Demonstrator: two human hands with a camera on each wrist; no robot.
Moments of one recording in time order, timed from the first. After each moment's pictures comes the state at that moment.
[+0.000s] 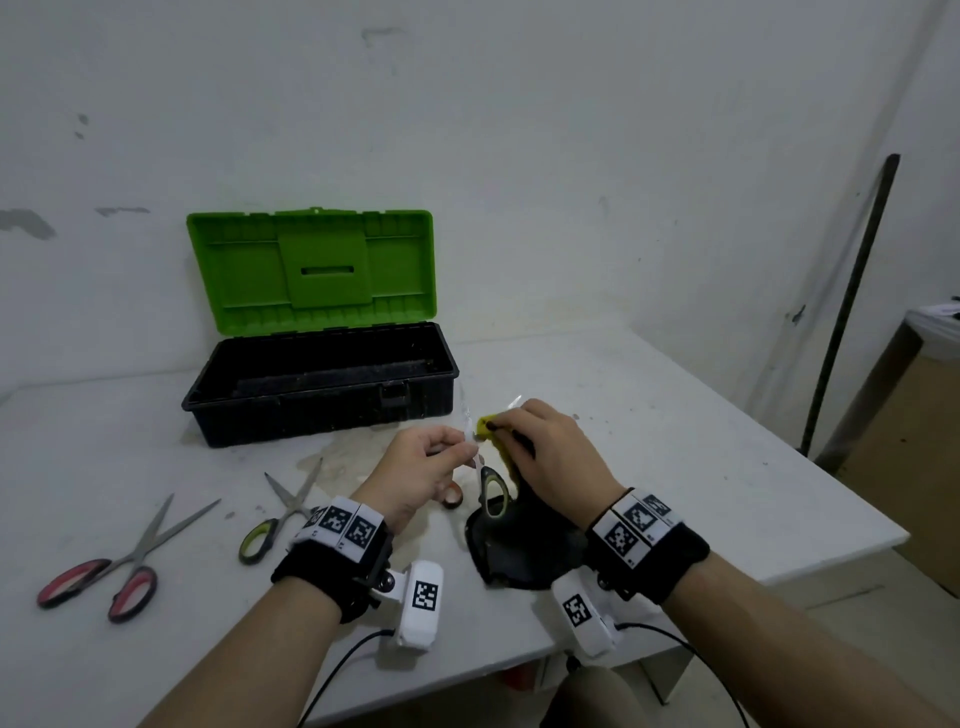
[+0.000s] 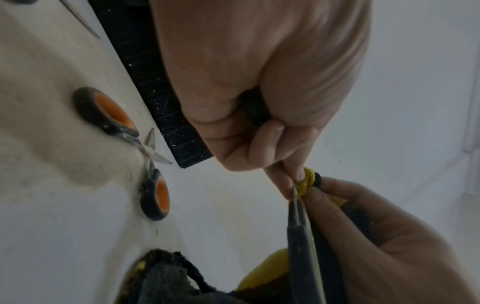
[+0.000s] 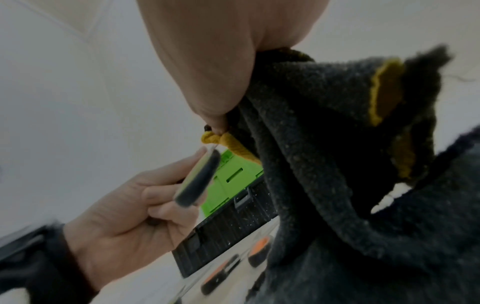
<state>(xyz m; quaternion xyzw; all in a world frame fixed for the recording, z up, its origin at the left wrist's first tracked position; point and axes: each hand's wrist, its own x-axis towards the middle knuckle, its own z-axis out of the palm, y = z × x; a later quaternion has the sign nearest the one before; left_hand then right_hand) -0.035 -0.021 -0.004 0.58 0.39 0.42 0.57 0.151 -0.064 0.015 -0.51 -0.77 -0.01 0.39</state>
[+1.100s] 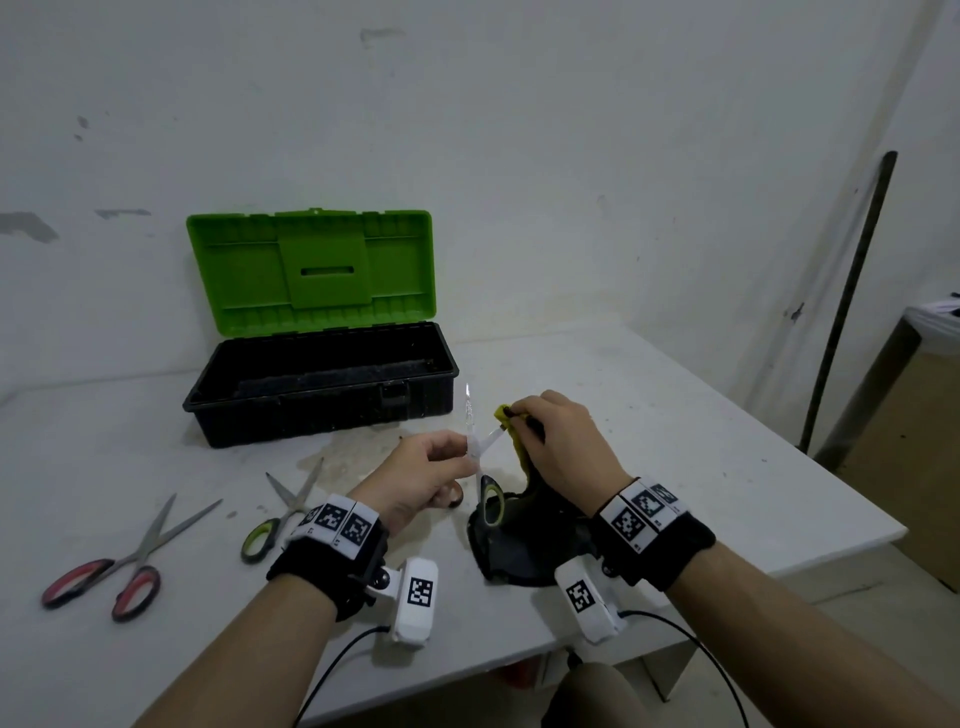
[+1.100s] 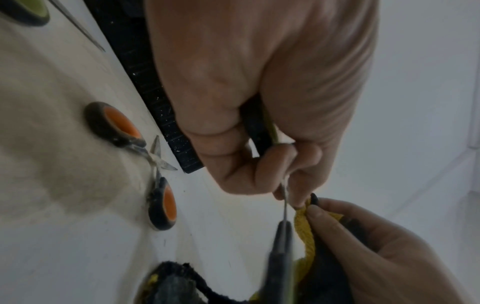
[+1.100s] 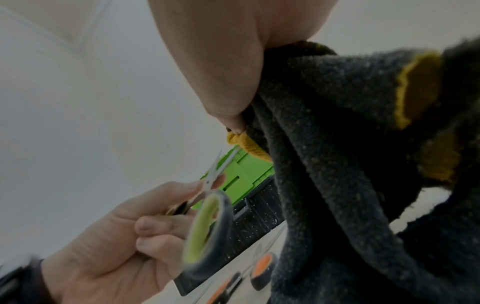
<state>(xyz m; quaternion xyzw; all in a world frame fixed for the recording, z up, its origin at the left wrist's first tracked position) -0.037 -0.030 0.003 0.57 0.41 0.36 0.62 0.159 -0.061 0.025 -0.60 -0.71 0.02 0.37</state>
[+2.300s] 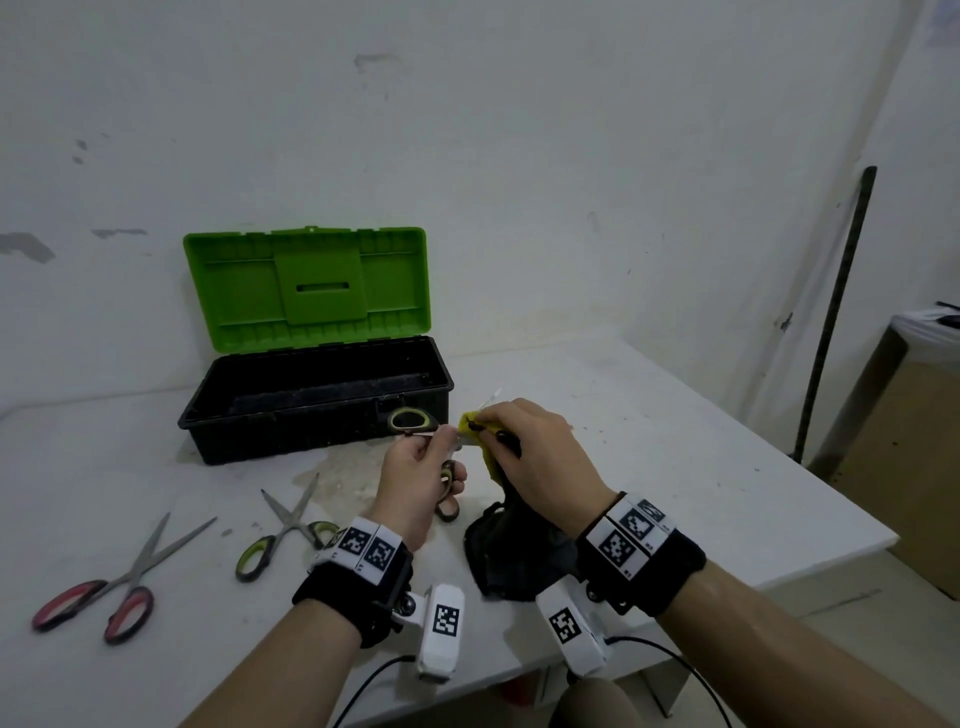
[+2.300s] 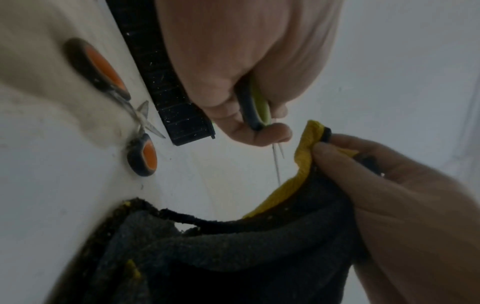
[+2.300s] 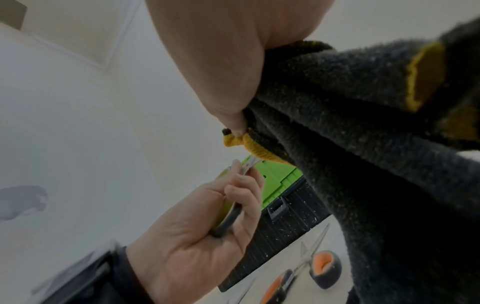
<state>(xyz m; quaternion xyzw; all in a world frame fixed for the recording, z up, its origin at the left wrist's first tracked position) -0.015 -0.034 0.006 0.46 0.43 0.52 0.58 0.137 -0.070 0.036 -0.54 -0.75 0.01 0.39</state>
